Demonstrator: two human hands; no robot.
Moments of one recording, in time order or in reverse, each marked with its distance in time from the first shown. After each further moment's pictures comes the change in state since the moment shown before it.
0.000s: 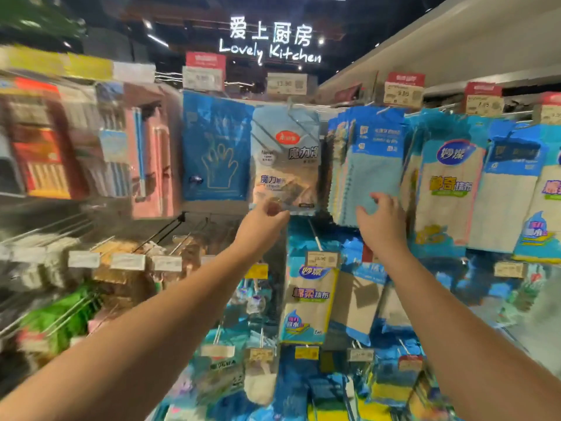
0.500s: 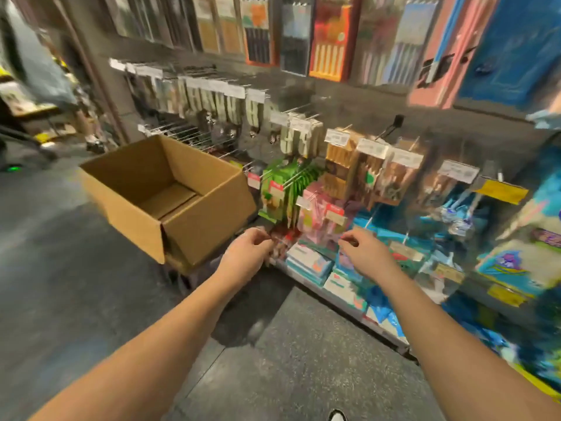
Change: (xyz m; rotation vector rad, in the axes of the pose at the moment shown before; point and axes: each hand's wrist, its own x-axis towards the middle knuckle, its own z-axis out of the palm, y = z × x) left_hand -0.383 -0.244 -0.328 0.221 0.236 -0.691; right_hand -0.424 -0.206 0.187 0.069 -1.112 -0.213
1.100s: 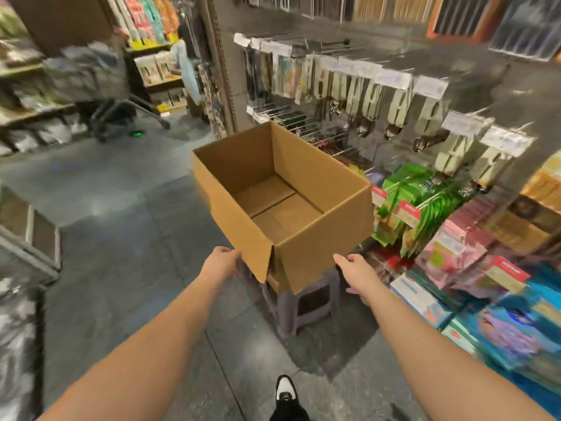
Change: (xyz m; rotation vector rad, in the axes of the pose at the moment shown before) left_hand 0.155 -0.294 -0.242 -0.310 0.326 -0.693; right_hand 0.197 -0.207 0.317 0.302 -0.432 0.315
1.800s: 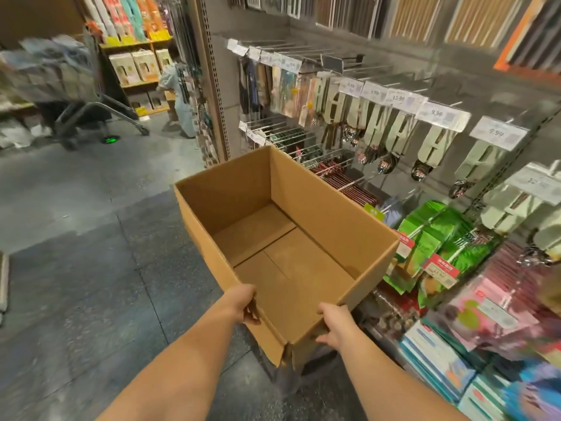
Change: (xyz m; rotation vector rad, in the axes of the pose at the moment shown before) left_hand 0.230 0.057 0.046 -0.169 -0.314 -0.337; right_hand 0.193 -0.066 0.113 0.577 -0.061 0.389
